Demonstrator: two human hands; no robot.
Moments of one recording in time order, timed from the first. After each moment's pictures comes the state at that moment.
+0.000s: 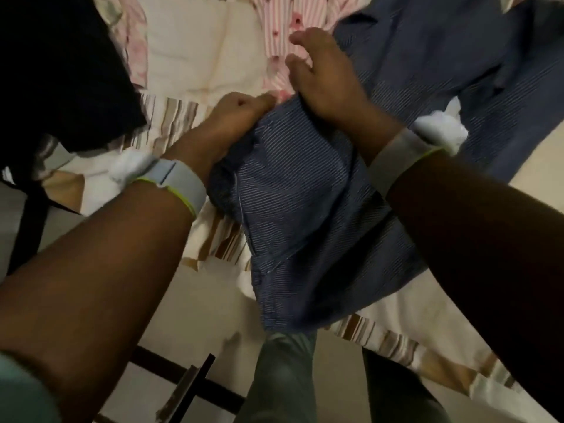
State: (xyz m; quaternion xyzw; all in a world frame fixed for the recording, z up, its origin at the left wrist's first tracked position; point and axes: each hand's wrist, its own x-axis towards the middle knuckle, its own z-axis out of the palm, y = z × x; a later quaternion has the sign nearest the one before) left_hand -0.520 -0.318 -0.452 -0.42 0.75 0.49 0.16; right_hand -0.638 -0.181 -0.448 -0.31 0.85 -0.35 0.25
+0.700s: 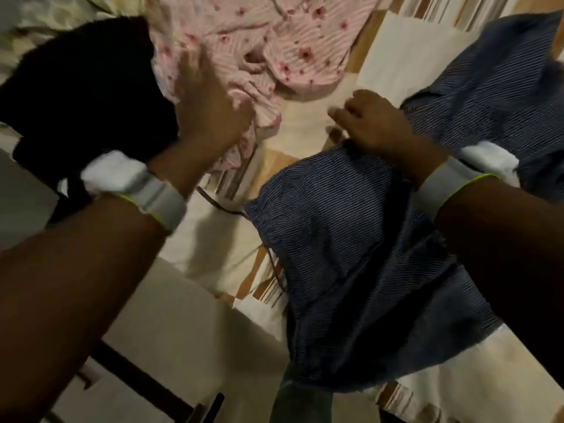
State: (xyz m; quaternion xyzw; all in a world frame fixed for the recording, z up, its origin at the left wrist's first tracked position) left_hand -0.495 -0.439 -0.411 -0.42 0.88 0.20 0.01; right_hand -0.668 -0.231 -0.460 -0.36 0.87 -0.15 0.29
